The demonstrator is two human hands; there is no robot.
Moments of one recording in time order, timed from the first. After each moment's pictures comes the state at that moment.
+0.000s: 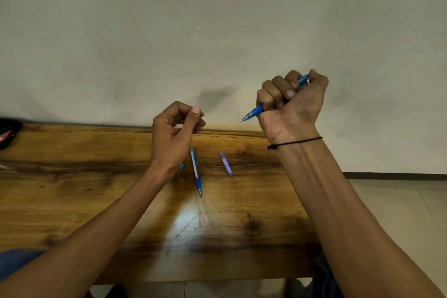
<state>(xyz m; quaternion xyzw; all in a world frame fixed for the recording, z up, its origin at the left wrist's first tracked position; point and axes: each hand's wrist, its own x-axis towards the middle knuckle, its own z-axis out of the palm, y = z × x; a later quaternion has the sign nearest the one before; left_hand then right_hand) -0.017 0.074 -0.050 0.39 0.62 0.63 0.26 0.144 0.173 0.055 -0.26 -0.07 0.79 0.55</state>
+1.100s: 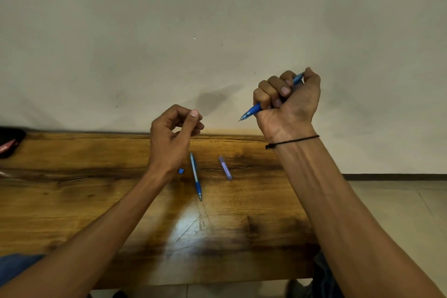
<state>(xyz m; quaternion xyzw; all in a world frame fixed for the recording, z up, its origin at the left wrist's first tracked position) -0.016 0.072 -0.037 0.40 0.62 0.62 0.25 0.145 0.174 0.068 -0.26 -0.07 0.79 0.55</state>
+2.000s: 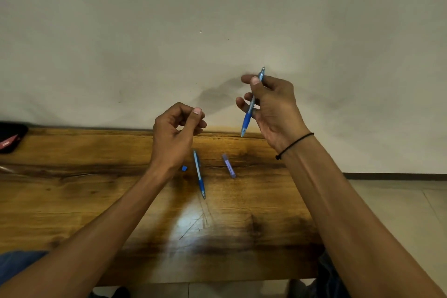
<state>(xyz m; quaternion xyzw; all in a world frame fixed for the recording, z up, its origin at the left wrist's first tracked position) -0.022 0.072 -0.040 0.39 0.64 0.61 0.27 0.131 0.179 0.032 -0.44 -0.45 0.65 0.43</state>
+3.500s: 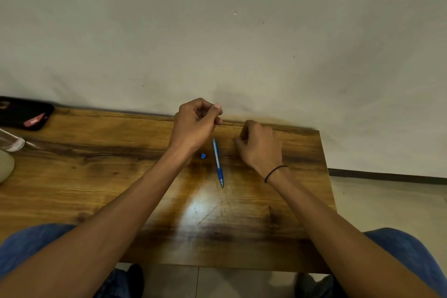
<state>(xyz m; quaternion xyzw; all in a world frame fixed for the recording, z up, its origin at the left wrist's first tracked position) -0.038 0.074 -0.055 0.33 0.70 0.54 0.34 0.113 0.137 -0.084 -0.53 -0.82 0.18 0.11</state>
